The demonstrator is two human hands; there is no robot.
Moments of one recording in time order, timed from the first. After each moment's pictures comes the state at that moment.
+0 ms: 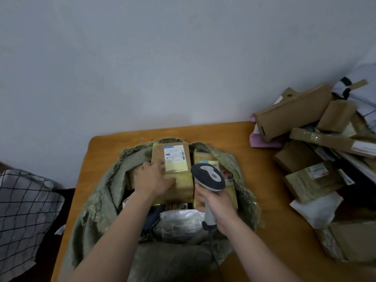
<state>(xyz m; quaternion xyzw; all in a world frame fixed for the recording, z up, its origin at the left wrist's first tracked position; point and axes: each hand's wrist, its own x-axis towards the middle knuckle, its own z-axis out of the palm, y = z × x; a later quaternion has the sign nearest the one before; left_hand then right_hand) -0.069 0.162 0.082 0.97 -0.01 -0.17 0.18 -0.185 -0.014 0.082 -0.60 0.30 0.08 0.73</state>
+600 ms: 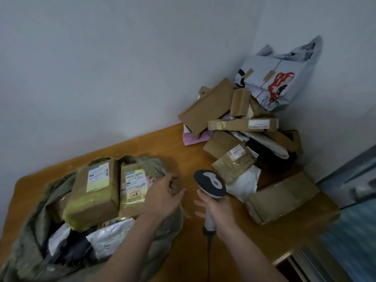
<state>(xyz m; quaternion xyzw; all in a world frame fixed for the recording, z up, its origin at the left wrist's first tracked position) -0.197 -0.068 0.111 0.92 -0.23 -0.13 0.30 -0.309 -0.205 0.096 -0.49 0.42 -0.05 0.76</state>
